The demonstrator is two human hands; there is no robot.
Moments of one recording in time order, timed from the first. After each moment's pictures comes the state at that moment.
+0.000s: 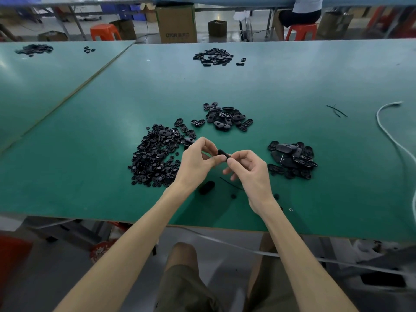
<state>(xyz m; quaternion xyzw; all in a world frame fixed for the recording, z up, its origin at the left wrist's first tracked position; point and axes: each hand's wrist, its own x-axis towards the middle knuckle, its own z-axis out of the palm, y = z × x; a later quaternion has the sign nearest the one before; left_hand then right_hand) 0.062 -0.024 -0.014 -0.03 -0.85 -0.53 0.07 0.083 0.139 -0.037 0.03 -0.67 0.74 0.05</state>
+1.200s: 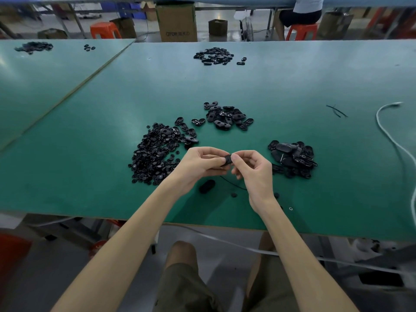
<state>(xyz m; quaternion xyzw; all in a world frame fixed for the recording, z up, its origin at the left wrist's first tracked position) 0.069 -0.028 -0.006 -0.01 -0.67 -0.73 -0.14 0.080 0.141 -0.044 -0.01 -0.66 0.75 0.08</state>
